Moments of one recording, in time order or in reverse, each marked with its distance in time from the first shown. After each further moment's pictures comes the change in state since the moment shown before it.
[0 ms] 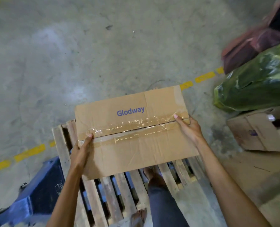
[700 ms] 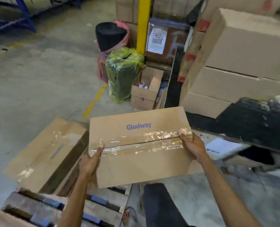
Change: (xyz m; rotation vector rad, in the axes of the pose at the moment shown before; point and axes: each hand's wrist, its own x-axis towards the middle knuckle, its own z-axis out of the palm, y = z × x) left_hand -0.369 -0.156 0.083 0.527 -0.630 0.530; right_hand -0.564 0.347 -0.200 0.313 0.731 0.331
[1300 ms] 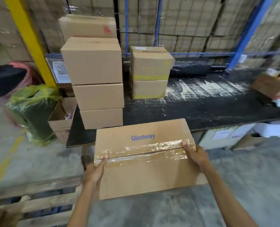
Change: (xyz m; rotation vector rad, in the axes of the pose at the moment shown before) left_hand -0.218 0.033 0.421 0.278 -0.357 0.224; right_hand -0.037 0.320 -0.385 0.202 0.427 0.265
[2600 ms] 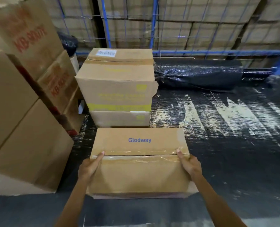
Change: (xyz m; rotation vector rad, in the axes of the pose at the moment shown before) left_hand 0.305 0.354 0.431 0.131 0.083 -0.234; right_hand 0.667 -0.077 -0.056 -0.094 -0.201 0.134
